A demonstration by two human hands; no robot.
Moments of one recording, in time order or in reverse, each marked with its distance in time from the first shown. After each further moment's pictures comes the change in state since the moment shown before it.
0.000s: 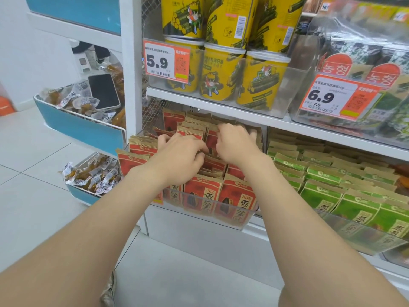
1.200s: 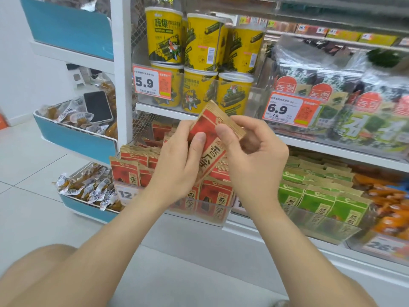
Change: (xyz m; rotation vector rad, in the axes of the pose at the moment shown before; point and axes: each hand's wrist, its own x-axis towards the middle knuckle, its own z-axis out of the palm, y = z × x) left_hand -0.056 0.080 -0.025 -0.658 0.573 0.174; right_hand -0.135 0.000 -0.060 1.064 0.830 -0.167
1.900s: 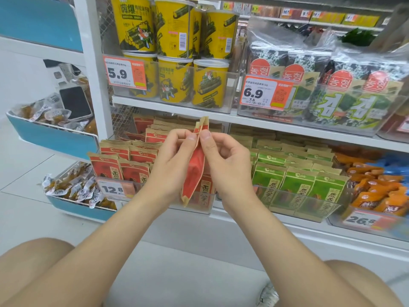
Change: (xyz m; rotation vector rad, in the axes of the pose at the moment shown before) left_hand -0.018 0.020 0.036 -0.490 -0.046 -0.443; right_hand -0.025 0.027 -0.017 0.235 -0.160 0.504
